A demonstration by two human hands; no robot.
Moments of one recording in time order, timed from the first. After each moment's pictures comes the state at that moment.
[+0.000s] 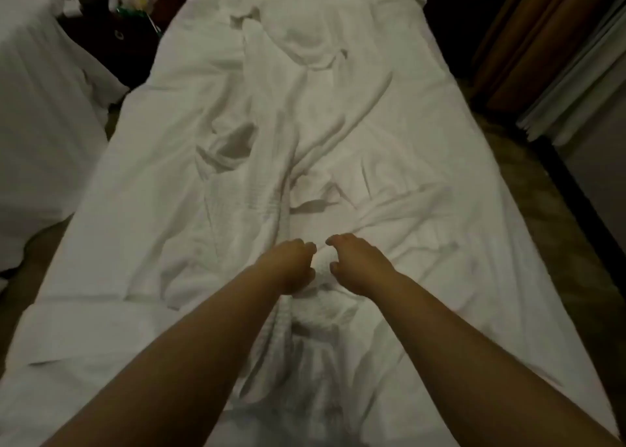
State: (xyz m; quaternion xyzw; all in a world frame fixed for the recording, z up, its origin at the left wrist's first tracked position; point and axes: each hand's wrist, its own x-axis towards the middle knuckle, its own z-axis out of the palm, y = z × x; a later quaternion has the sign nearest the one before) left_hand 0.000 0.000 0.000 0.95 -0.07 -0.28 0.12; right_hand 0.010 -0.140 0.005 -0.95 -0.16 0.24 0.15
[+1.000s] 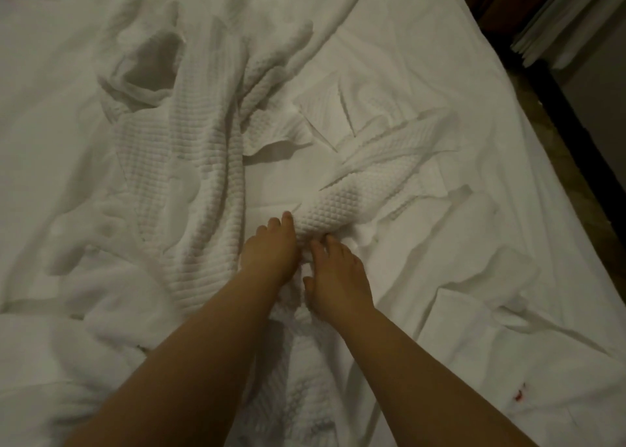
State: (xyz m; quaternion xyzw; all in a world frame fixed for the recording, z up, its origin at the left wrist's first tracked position) left_hand 0.027 -0.034 -0.180 0.97 -0.01 -0.21 0.09; right_hand -0.020 -0.147 -0.176 -0.97 -0.07 0.15 0.16
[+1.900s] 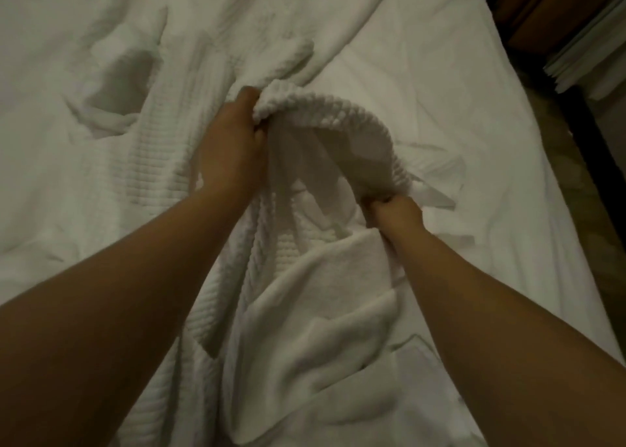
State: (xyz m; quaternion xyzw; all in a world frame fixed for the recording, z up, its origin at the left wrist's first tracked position) left_hand 0.202 -0.044 -0.095 0.93 0.10 0.14 0.33; right_hand 0.196 -0.250 -0.158 -0.88 0.25 0.22 0.34
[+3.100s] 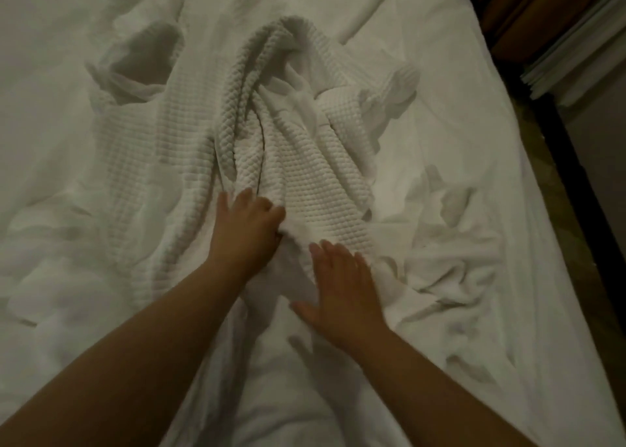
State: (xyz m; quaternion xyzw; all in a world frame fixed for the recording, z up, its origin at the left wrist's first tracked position) left_hand 0.068 -0.024 -0.148 0.99 -0.09 -0.06 0.04; right_hand 0.012 -0.194 -0.178 -0.98 -0.18 -0.02 0.06
